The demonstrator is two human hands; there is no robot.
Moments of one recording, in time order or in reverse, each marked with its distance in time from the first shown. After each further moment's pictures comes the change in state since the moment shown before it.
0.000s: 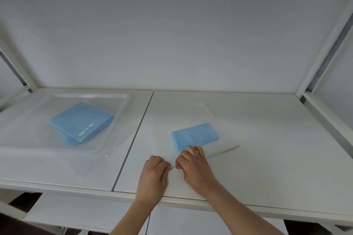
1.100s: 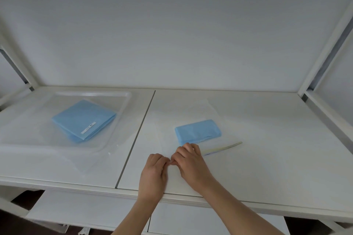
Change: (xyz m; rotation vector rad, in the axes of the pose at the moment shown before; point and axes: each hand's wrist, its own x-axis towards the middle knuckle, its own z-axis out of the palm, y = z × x) left_hand -0.002 0.005 -0.006 -0.078 0.042 -0.140; right_hand 0.010 -0.014 0.005 0.029 0.022 -0.026
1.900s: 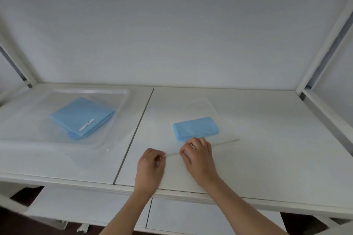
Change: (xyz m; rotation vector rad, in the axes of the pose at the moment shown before) left_hand 0.009 0.000 -0.004 -0.149 -0.035 -0.249; right_hand -0.010 0.013 -0.011 0.032 0.071 0.297
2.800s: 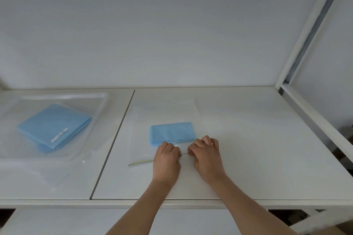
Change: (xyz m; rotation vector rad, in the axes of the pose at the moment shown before) left_hand 0.025 0.046 0.085 0.338 -0.044 0.325; right_hand -0.003 0.065 -0.027 -0.233 -0.004 0.038
